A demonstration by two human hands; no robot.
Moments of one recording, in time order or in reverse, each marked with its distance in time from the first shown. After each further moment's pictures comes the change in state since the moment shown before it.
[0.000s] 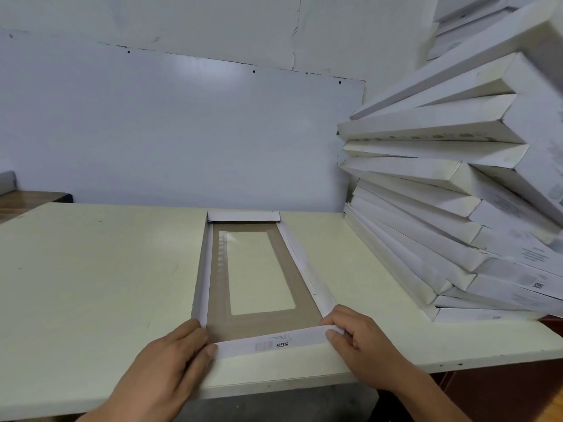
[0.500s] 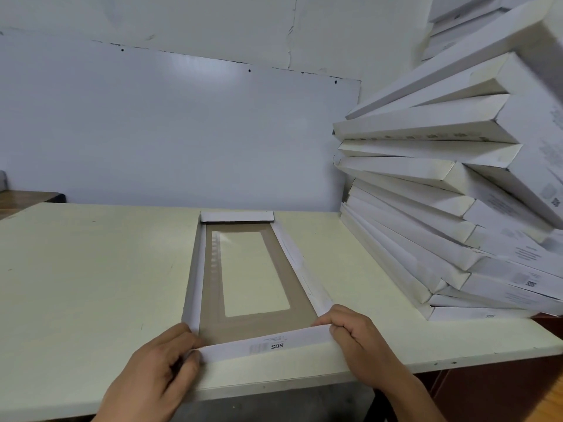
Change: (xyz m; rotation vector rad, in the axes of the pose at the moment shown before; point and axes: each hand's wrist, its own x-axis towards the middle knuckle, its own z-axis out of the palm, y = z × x) left_hand -0.004 0.003 -0.004 -0.114 0.025 -0.082; right_hand -0.002 0.001 0.003 0.141 0.060 0.086
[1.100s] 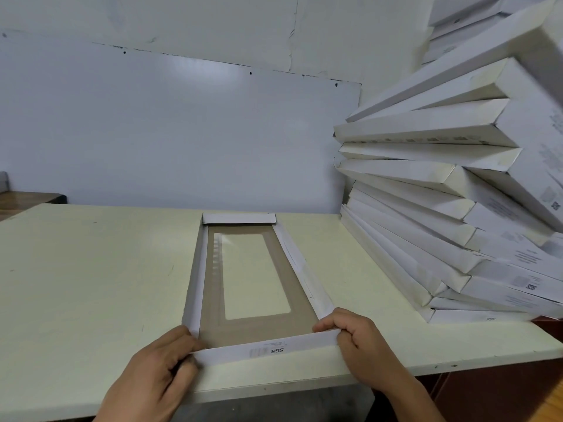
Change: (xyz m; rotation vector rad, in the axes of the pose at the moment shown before) left_hand 0.000 0.006 -0.005 -0.009 -0.012 -0.030; right_hand 0.001 0.006 0.001 0.015 0.024 -0.013
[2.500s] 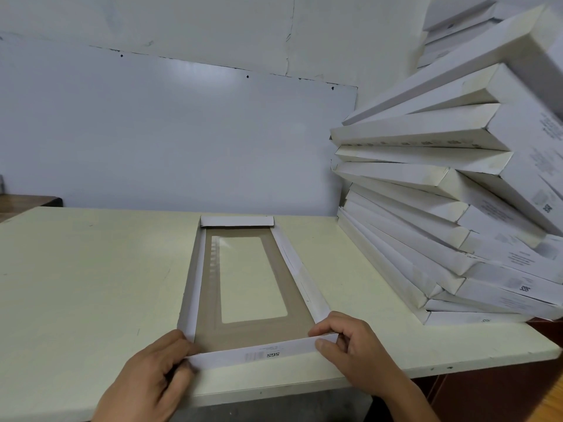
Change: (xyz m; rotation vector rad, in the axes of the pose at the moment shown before) left_hand 0.001 -0.006 0.003 0.020 0.030 0.026; right_hand -0.004 -0.005 -0.002 0.042 -0.010 0.021
